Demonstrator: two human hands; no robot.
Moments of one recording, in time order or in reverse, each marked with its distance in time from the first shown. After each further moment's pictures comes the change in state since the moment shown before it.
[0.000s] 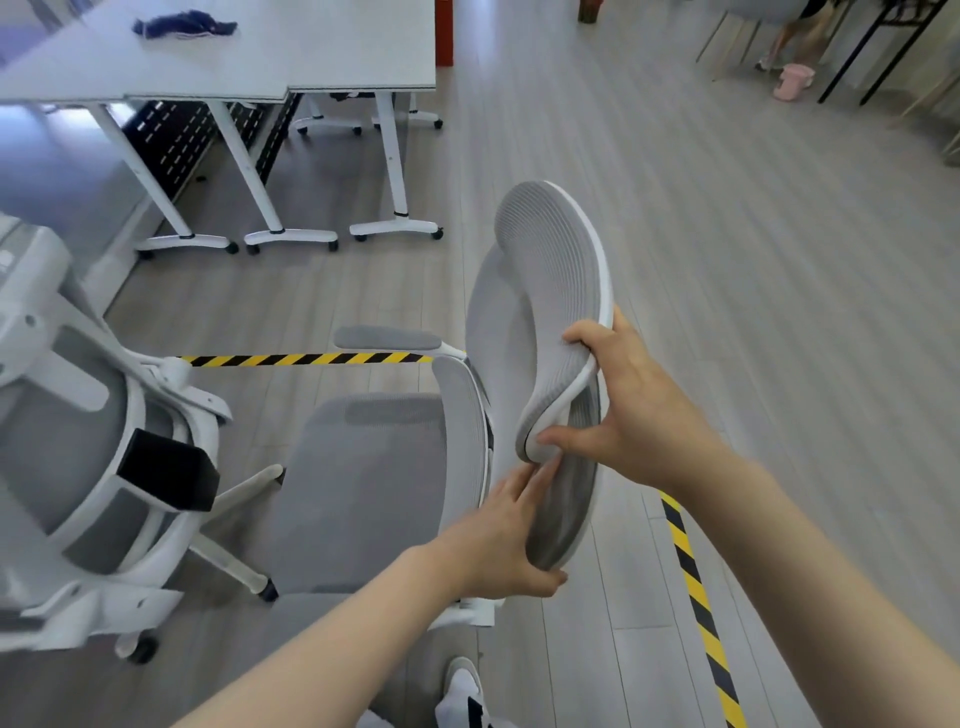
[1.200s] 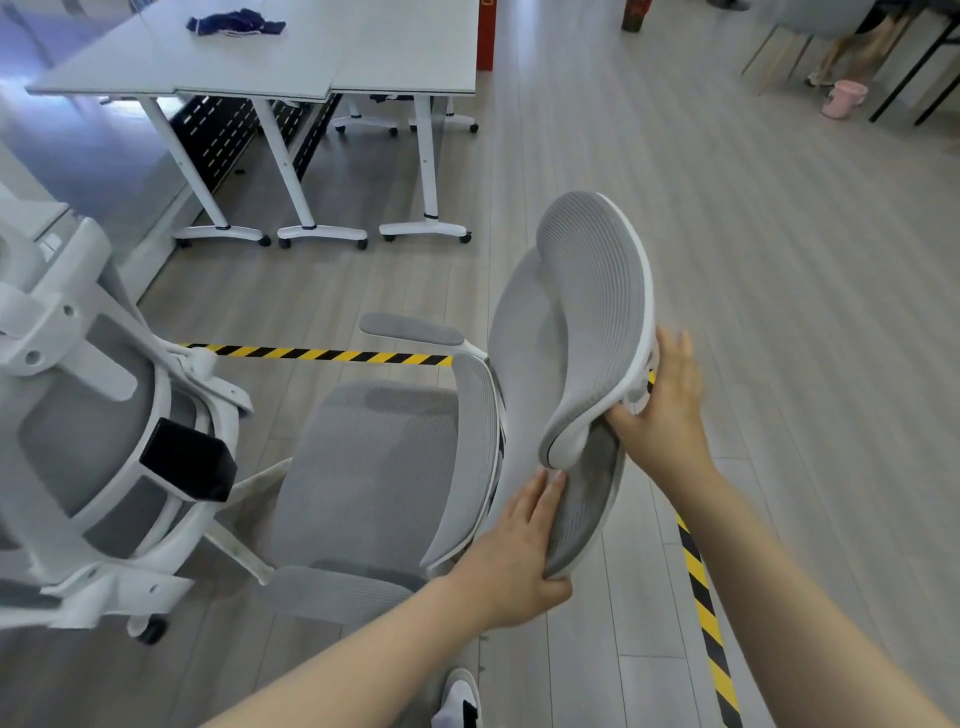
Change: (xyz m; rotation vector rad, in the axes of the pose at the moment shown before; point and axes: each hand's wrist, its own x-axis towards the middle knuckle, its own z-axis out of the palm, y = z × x) left_hand 0.013 -0.007 0.014 0.022 0.113 -0.094; right_hand 0.036 0.067 0.046 0.235 0.256 0.293
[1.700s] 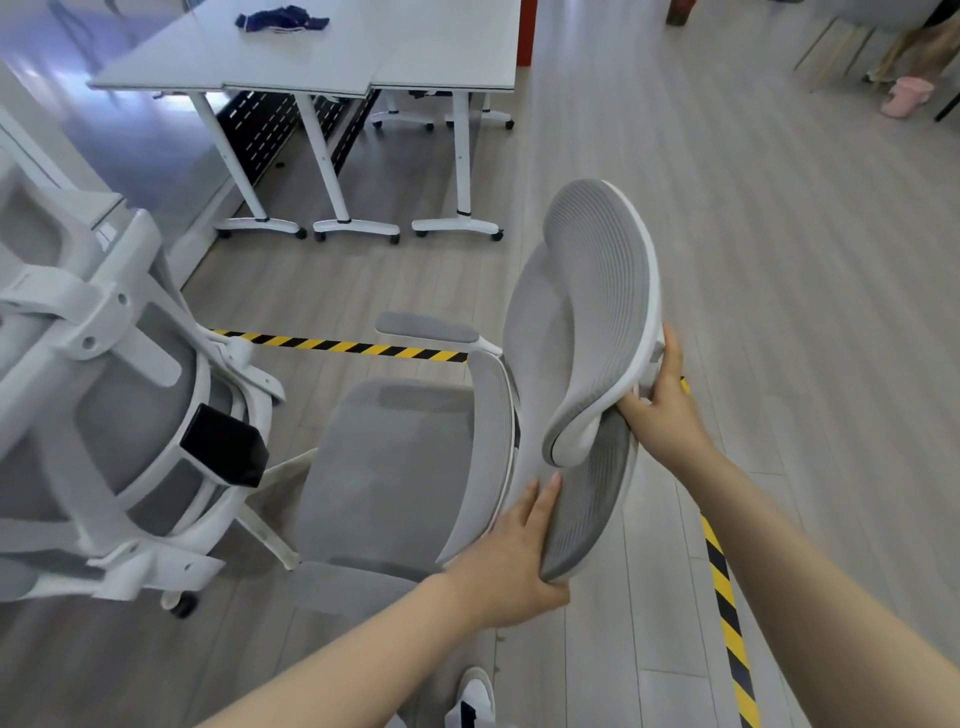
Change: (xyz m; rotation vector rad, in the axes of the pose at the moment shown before) left_hand -0.010 -0.033 -0.009 -0.094 -0.026 -0.143; right_hand 0.027 -0.005 0.032 0.180 -0.207 0.193
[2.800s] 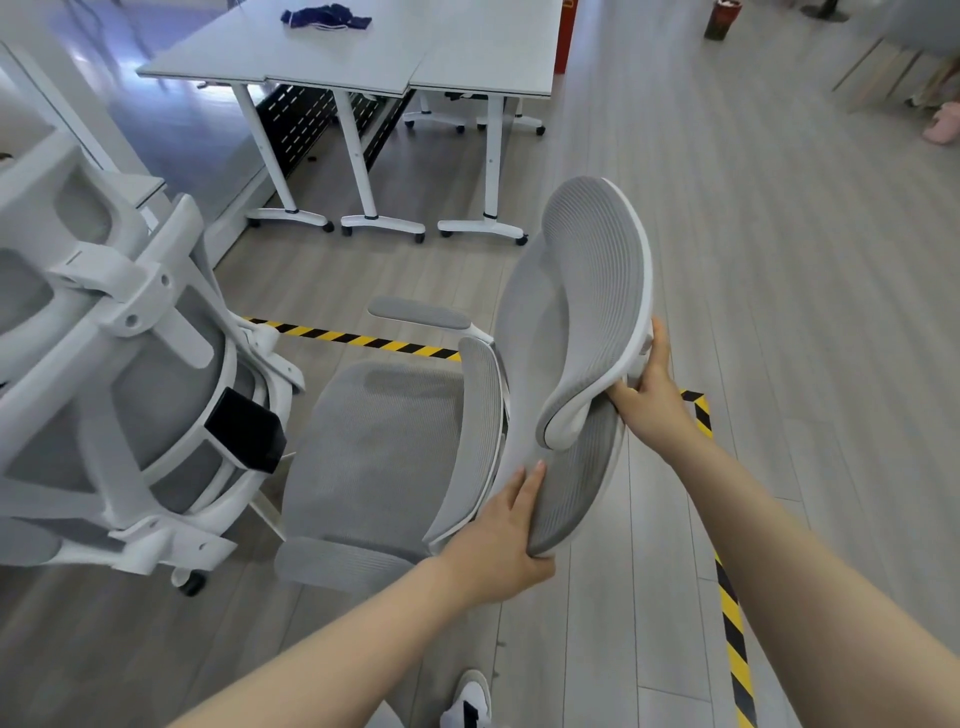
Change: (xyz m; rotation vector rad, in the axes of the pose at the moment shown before) left_hand 0.005 -0.030 -0.013 -0.014 0.083 -0.076; right_hand 0.029 -0.015 0.032 0.070 -0.127 -0.074
